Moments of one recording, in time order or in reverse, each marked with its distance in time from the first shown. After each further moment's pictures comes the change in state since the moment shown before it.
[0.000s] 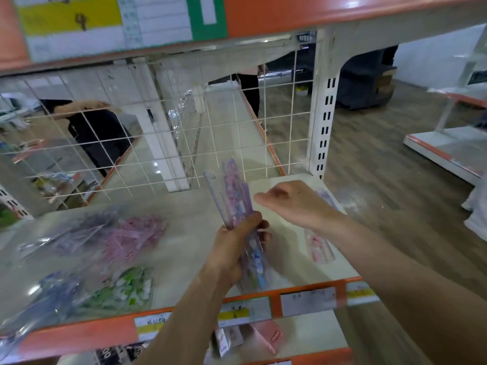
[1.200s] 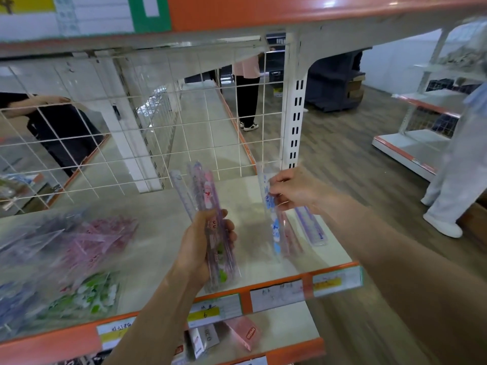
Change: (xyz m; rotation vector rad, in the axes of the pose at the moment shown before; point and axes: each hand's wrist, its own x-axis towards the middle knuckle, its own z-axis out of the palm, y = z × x) left_hand 0.000 0.002 -0.005 0.007 -0.010 -0.020; right_hand 0.020 0.033 -0.045 0.316 -0.040 0.239
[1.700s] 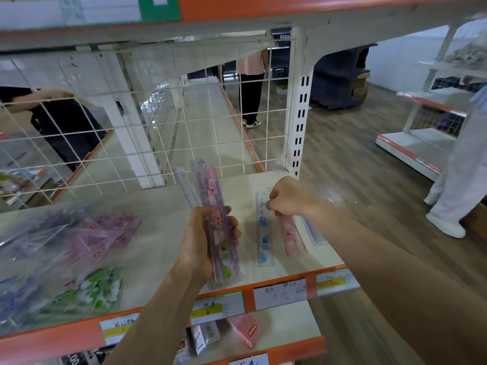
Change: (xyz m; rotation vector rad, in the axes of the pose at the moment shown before) left_hand -0.004 0.003 0.001 -0.036 -0.081 -0.017; right_hand 0.015 0.017 0.024 -0.549 0.044 -0.026
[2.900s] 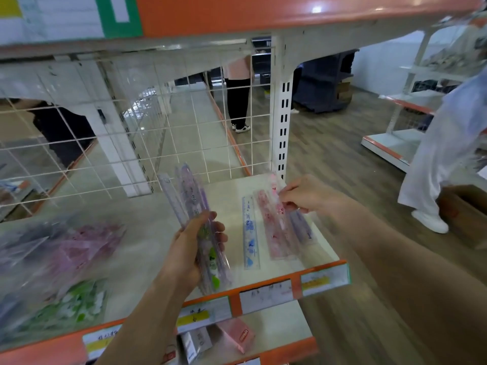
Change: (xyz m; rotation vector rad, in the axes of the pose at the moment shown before) left_hand 0.008 -0.006 -0.002 0.043 0.101 0.034; right_hand -0.009 0.034 -0.044 0.308 -0.004 0.150
